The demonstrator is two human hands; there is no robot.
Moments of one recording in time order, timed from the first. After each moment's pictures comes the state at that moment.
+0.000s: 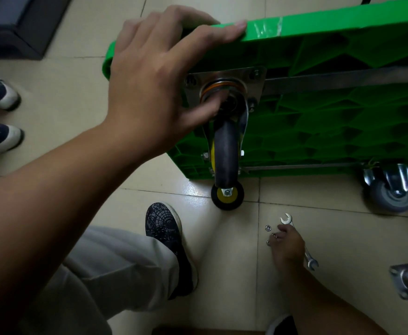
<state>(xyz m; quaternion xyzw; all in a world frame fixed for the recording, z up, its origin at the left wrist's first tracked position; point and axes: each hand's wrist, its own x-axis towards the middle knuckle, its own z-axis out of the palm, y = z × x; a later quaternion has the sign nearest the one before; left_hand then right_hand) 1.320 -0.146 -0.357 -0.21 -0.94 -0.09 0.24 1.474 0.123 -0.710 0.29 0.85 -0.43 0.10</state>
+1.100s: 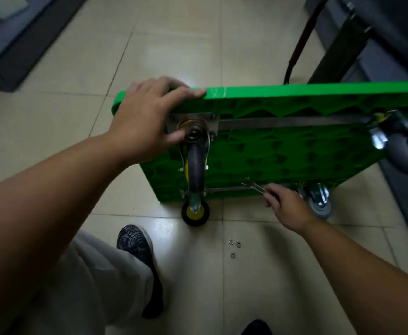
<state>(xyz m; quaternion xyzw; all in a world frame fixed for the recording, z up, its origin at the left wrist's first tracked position) 1.323 -0.149 -0.335 -0.22 -0.96 -0.11 0.13 1.376 0.205 -0.518 -0.02 0.94 -0.30 0.13</state>
